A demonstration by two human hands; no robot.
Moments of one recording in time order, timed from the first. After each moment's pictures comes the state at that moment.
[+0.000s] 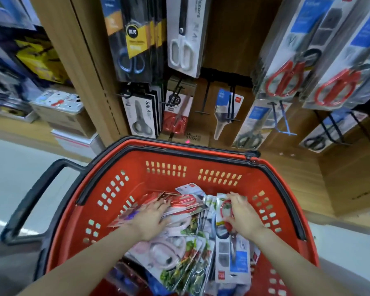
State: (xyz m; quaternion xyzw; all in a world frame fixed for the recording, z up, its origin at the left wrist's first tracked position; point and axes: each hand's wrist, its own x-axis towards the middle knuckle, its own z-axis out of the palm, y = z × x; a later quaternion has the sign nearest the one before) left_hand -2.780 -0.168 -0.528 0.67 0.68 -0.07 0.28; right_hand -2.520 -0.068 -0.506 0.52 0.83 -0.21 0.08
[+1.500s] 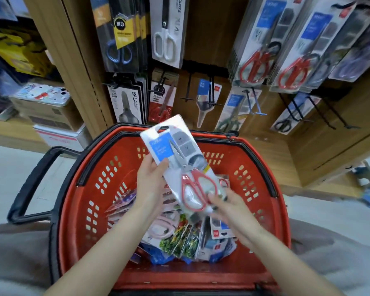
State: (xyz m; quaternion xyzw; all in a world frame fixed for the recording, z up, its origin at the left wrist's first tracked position) left_hand -2.720 -0.194 -0.392 0.19 0.53 0.66 0.50; right_hand -2.539 -0.184 -0.406 0.55 0.48 -0.64 -0.23
